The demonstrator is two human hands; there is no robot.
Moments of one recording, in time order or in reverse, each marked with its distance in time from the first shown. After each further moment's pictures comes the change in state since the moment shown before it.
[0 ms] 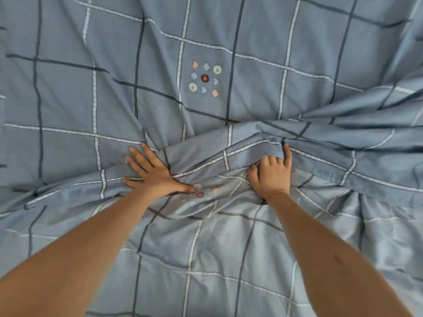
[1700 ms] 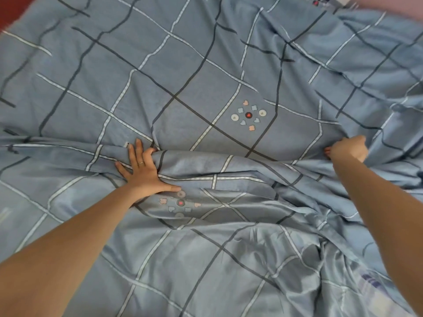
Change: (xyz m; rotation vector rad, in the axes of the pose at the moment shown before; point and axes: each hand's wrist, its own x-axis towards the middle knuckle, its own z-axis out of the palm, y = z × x) left_hand -0.004 -0.022 0.027 -0.151 0.217 0.144; right_hand 0.201 0.139 -0.103 0.470 0.004 0.749
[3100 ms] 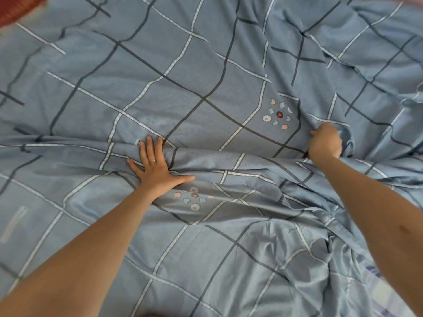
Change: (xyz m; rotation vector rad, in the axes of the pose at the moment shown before) left_hand 0.012 -0.007 0.010 -0.102 0.109 0.048; right_hand -0.050 -0.036 0.041 -0.473 -0.037 -0.275
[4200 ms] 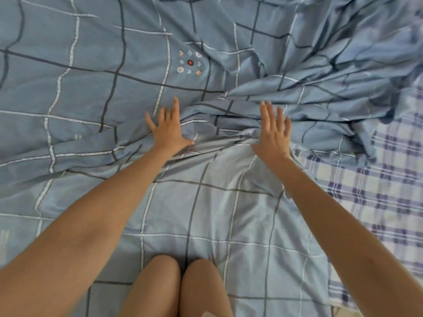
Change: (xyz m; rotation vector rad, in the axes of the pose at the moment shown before) left_hand -0.050 0.137 0.037 0.365 0.044 0.464; right_hand -0.187 0.138 -0.026 -0.191 -0.051 -0.294
